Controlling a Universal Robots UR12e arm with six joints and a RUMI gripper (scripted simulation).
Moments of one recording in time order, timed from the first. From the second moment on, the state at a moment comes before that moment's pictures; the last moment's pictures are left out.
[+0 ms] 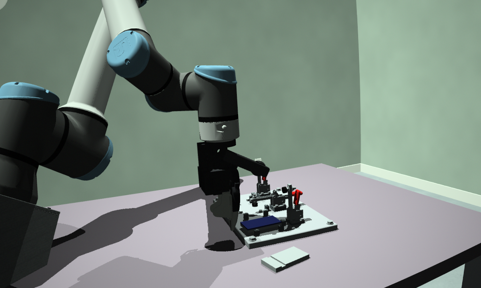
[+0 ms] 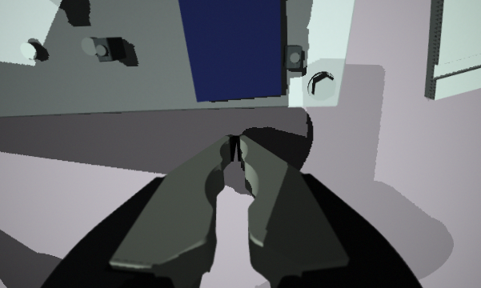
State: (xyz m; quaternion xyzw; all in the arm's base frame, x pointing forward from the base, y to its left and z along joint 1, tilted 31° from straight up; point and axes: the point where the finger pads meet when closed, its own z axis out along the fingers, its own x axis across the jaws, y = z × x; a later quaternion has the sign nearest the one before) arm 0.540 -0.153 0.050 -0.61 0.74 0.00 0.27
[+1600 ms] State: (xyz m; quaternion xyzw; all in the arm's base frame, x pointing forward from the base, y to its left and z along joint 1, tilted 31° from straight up) arm 0.547 -0.155 0.053 -0.61 0.74 0.00 0.27
